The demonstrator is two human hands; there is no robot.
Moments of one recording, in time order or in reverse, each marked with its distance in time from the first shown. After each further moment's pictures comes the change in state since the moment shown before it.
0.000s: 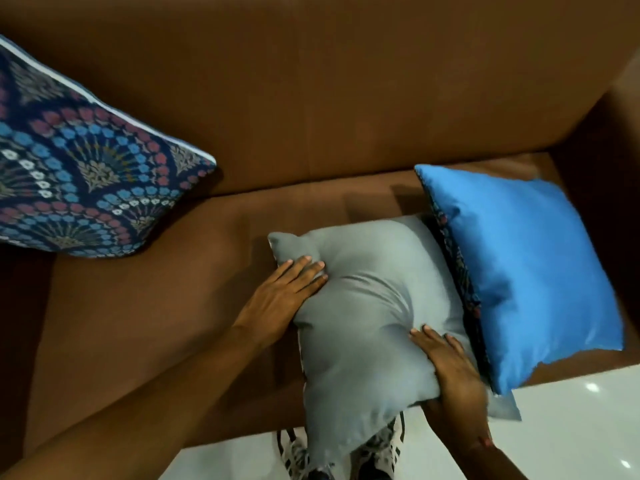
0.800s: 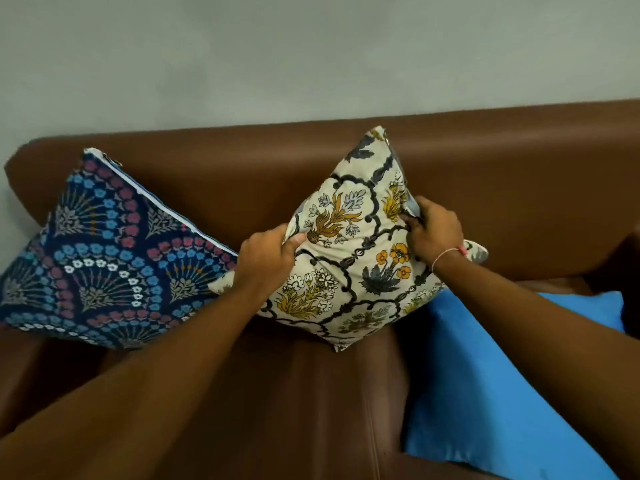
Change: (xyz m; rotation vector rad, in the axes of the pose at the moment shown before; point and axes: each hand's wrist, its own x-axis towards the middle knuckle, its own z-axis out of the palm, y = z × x) left_hand 0.083 -0.156 -0.195 -0.285 0.534 -0.577; right_hand 0.404 -0.104 -0.009 -0.044 0.120 0.087
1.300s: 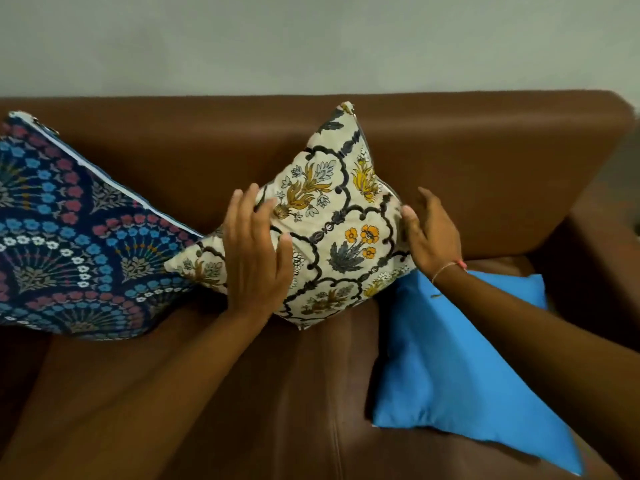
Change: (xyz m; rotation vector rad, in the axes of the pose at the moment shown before) left_hand -0.054 0.059 0.032 -0.107 0.375 0.109; right_hand -0.043 0.063 -0.035 0.063 0.036 -0.038
